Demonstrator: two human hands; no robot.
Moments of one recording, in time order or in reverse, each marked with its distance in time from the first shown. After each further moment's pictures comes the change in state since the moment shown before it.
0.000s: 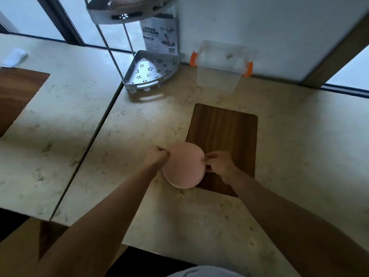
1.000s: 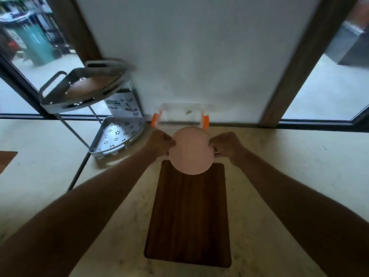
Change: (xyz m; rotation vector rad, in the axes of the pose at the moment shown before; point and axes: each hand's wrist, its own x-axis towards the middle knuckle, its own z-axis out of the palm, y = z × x) left_hand 0.046 0.270 0.054 0.123 -0.055 0.482; right_hand 0.054 -0.191 -0.186 0.021 0.249 -0.183
